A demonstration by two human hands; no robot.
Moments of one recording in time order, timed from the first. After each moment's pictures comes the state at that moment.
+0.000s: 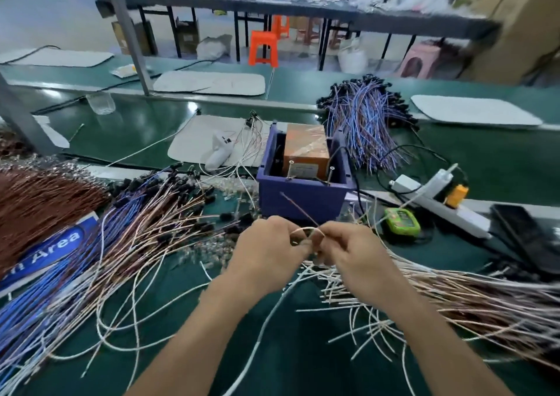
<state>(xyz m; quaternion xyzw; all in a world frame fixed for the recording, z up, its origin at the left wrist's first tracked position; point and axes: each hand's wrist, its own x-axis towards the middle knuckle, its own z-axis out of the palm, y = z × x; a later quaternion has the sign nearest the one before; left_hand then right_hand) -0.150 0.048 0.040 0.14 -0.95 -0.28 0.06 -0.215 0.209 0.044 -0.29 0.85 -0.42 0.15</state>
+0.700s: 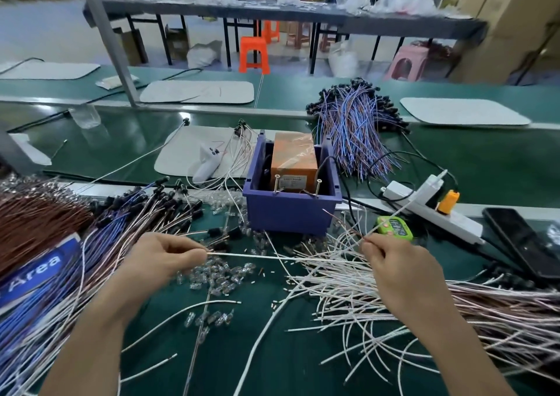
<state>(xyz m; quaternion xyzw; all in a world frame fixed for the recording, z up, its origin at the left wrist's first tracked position) -0.099 -0.073 0.032 0.26 -0.79 -0.55 0.03 -0.237 0.264 0.044 -0.17 0.96 -0.22 -0.03</state>
